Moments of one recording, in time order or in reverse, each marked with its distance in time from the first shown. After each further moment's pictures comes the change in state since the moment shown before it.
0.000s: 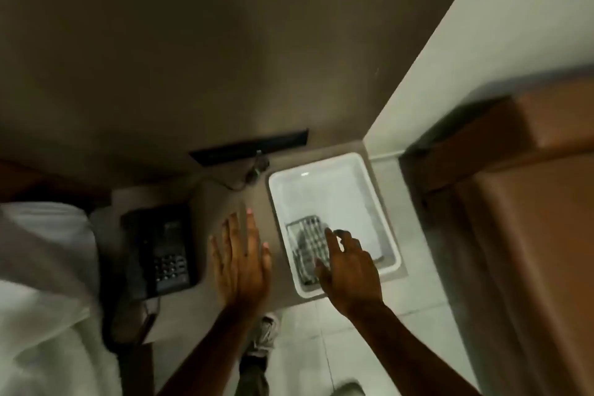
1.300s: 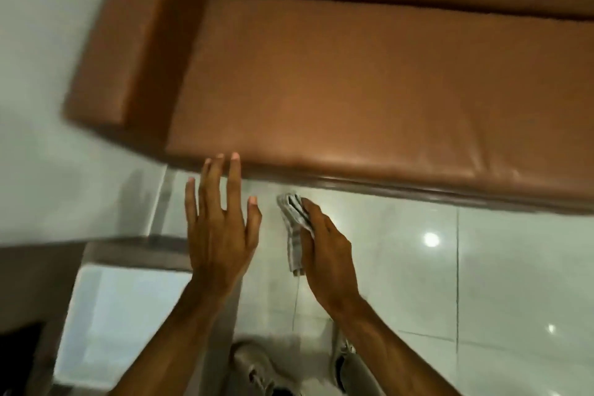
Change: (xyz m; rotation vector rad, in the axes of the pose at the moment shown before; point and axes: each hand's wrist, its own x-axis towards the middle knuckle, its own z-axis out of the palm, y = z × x) left_hand -0.171 0.429 0.017 0.209 0.032 1.416; right_hand -0.261 0.261 0.020 1.237 0.877 0.897
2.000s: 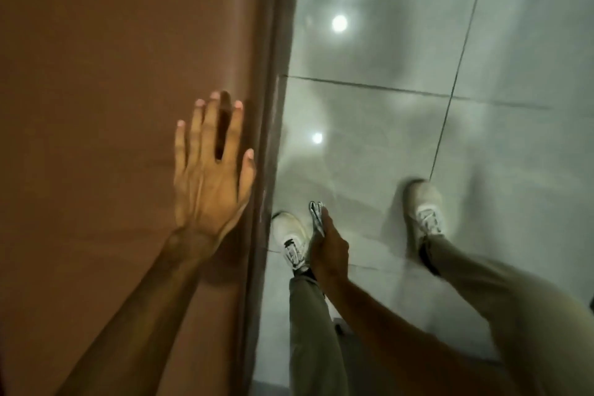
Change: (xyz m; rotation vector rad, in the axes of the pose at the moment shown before) left_hand 0.140 0.412 0.261 0.226 -0.440 1.621; right_hand 0.133 0.256 -0.009 1.285 0.935 1.248
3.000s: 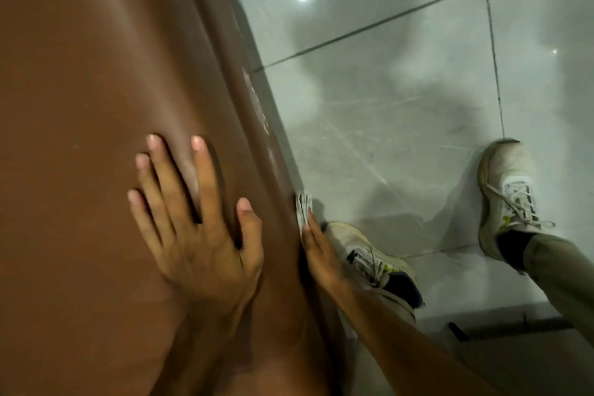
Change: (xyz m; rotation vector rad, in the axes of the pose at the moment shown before) left_hand 0.012 -0.036 0.069 0.133 0.218 0.104; right_hand 0.085 -0.005 0.148 0.507 -0.222 0.051
